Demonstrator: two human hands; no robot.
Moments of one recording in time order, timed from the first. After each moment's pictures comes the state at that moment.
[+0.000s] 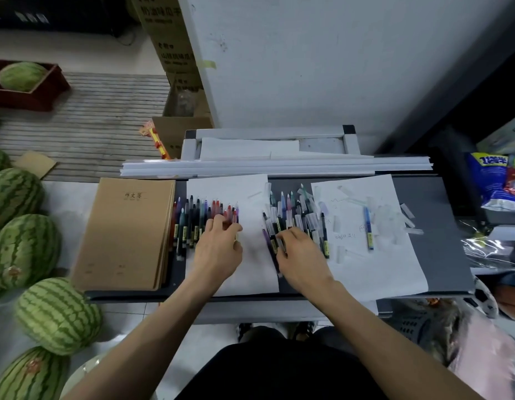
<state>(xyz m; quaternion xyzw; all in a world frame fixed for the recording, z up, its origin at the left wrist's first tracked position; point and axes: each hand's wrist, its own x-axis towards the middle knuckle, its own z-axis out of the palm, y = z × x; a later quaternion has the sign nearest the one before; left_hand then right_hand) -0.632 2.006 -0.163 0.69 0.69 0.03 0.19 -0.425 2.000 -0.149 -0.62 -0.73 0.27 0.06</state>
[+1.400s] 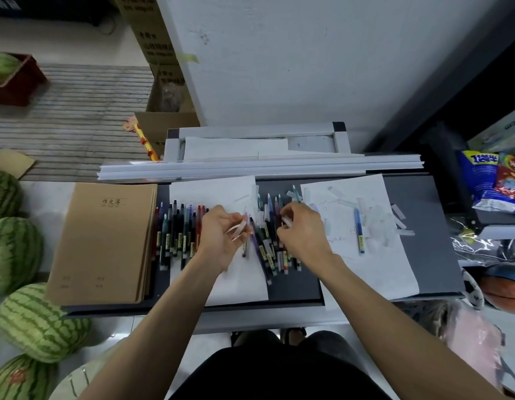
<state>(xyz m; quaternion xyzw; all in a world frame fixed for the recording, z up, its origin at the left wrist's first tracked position) -0.592 2.057 -0.144 0.01 0.55 0.44 0.71 -0.403 2.064 -0.152 -0.70 -0.61 0.34 0.14</state>
